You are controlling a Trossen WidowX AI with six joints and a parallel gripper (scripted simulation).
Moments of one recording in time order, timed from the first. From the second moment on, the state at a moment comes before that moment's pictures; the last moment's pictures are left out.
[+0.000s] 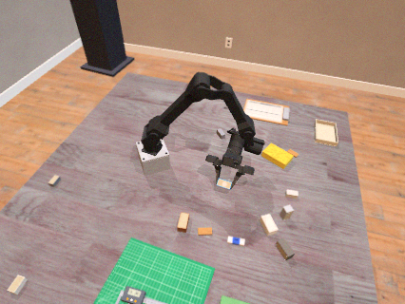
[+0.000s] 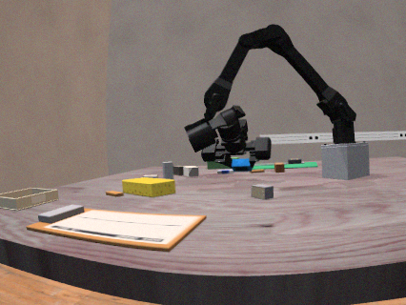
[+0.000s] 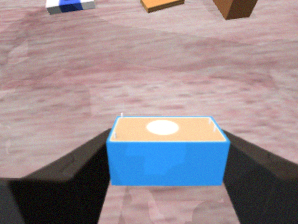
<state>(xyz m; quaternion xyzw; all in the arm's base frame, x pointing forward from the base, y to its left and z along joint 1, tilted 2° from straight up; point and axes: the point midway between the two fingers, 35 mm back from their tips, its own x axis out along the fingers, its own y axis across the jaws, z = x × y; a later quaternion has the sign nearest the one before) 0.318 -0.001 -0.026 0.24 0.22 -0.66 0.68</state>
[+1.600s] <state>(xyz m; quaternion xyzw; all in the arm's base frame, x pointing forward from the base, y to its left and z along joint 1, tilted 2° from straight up) 0.319 -0.005 -0.025 0.18 0.16 -0.68 0.69</state>
